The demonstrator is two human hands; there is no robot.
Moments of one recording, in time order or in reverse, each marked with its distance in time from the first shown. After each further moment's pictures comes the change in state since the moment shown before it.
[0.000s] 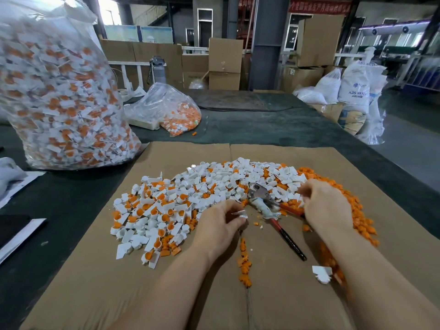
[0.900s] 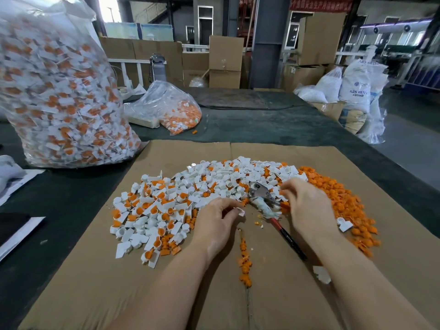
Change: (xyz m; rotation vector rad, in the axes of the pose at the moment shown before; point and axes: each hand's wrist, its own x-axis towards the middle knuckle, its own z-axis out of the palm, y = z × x) left_hand 0.005 -0.003 0.001 -0.016 0.078 -0.022; right_hand -0.013 -0.020 0.008 0.194 0.024 -0.224
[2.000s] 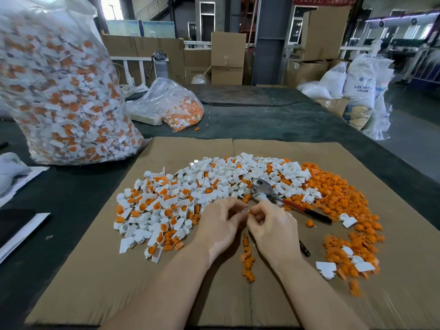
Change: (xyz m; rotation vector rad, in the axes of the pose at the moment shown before) left_hand -0.008 0.003 -0.001 -0.042 -0.067 0.036; right_hand -0.042 -0.033 0.045 0.243 0.016 -0.018
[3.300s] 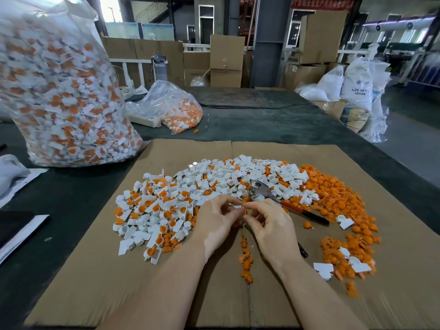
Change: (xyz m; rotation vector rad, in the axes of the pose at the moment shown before) left_hand 0.003 -0.003 -0.003 -0.216 0.029 -0.056; right_hand 0.002 0.001 -0.005 0.102 -0.037 -0.110
